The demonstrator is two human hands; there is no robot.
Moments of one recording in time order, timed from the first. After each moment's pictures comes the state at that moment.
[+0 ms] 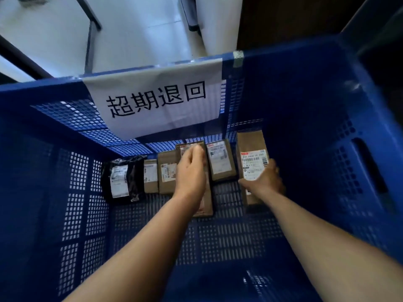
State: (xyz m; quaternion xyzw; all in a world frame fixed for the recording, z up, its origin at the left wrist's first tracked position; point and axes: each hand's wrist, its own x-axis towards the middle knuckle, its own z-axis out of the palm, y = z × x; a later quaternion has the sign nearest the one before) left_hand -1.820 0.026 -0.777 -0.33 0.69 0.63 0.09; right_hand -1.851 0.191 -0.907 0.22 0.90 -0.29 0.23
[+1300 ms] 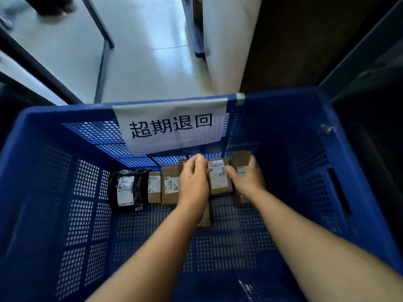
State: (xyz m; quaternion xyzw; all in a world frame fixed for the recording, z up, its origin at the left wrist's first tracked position) left_hand -1.815 0.027 -0.670 -0.35 0.65 0.67 0.03; right_hand -1.877 0.145 -0.773 0.18 0.87 -0.39 0.23
